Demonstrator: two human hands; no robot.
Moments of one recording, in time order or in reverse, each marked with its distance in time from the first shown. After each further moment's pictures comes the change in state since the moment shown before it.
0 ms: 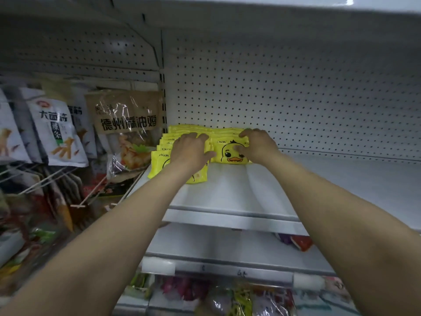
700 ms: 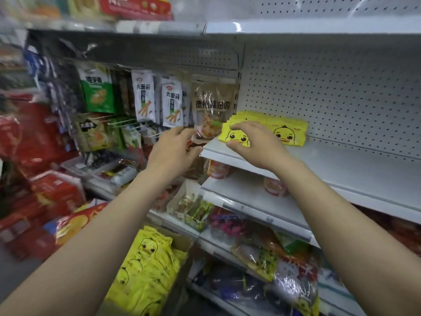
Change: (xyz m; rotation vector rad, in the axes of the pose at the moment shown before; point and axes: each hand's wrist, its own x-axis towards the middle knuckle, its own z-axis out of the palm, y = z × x) left_hand -0.324 -0.006 -0.142 0.069 0.280 -0.264; right_hand -0.243 -0.131 -0.072 0.160 -0.009 -0.601
